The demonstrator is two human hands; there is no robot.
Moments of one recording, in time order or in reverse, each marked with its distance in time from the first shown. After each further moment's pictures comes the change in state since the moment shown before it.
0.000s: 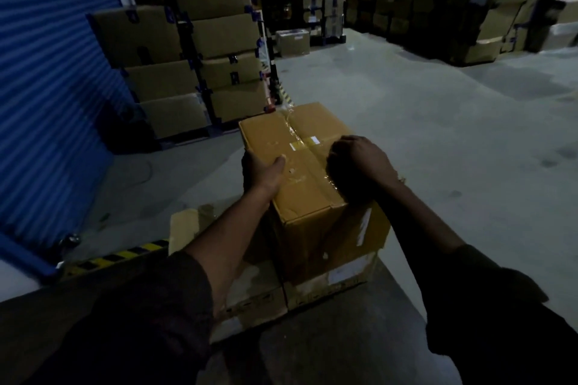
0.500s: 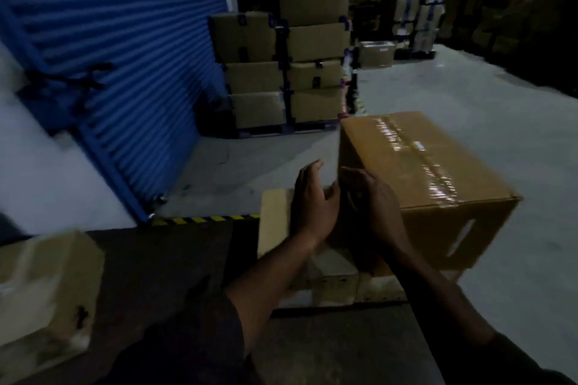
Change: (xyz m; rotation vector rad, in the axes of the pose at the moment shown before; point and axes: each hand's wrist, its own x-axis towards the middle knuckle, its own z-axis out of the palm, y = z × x) left_hand -0.098 -0.054 -0.112 0.141 0.136 0.384; right_hand -0.085 -0.181 0.012 0.582 0.051 -0.151
